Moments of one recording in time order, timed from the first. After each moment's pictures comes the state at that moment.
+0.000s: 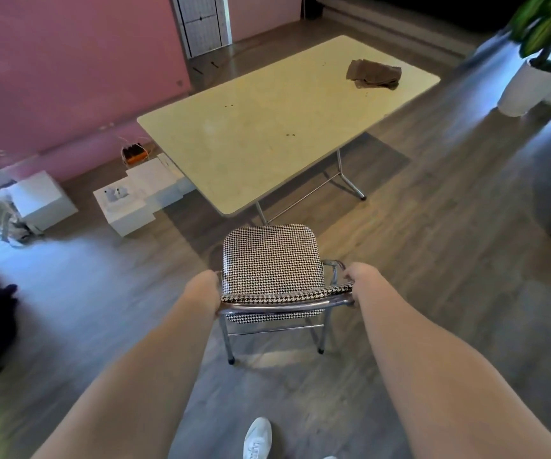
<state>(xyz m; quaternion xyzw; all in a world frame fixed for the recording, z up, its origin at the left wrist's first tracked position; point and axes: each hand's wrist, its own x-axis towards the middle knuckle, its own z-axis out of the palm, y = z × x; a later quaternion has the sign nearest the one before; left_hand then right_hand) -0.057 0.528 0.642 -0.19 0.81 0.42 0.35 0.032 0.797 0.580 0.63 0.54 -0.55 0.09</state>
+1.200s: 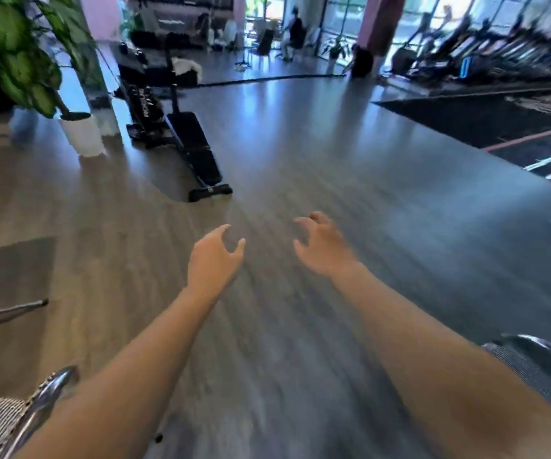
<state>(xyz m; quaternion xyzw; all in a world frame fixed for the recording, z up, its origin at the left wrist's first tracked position) 0.349 0.797 0.788 0.65 0.65 0.35 0.19 0.550 0.787 0.798 0.73 0.64 -0.10 -0.21</state>
